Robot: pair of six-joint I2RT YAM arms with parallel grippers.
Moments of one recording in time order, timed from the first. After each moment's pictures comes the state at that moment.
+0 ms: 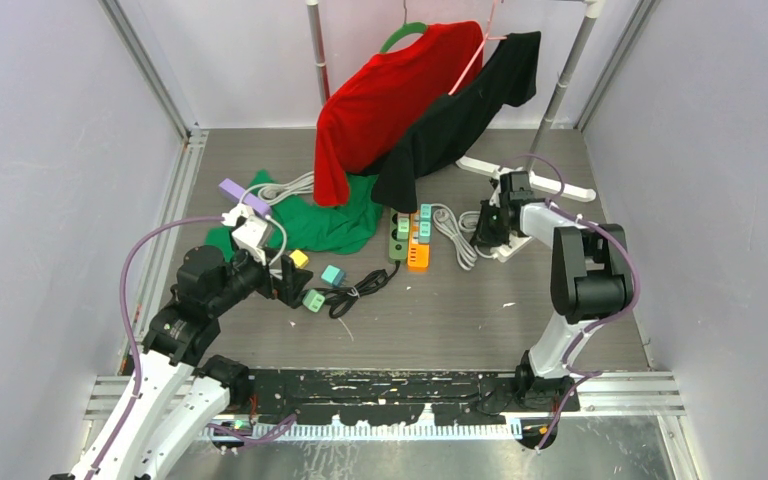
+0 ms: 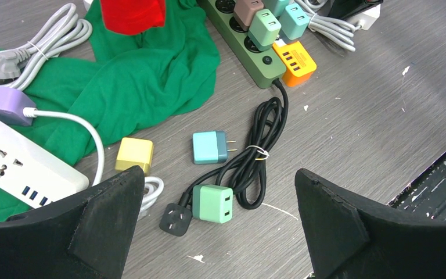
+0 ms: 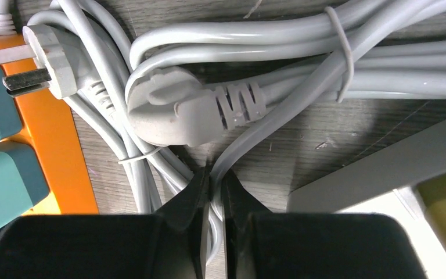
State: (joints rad) left arm -0.36 0.55 0.65 -0.44 0.27 -0.05; right arm 0.06 1.76 1.02 -0.33 -0.23 0.26
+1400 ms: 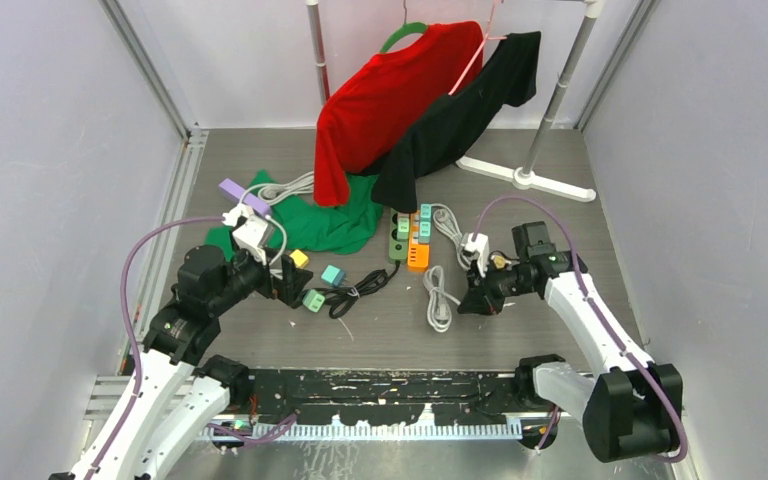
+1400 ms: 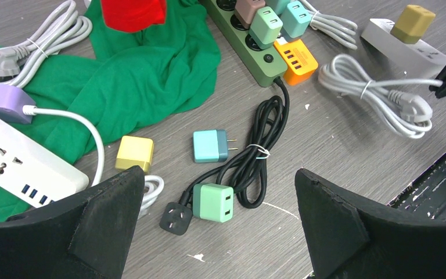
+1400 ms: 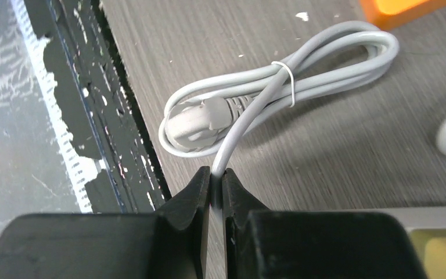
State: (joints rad) left arm -0.36 0.55 0.65 -0.45 0.27 -0.05; right arm 0.10 1.05 0.70 -0.86 -0.88 -0.67
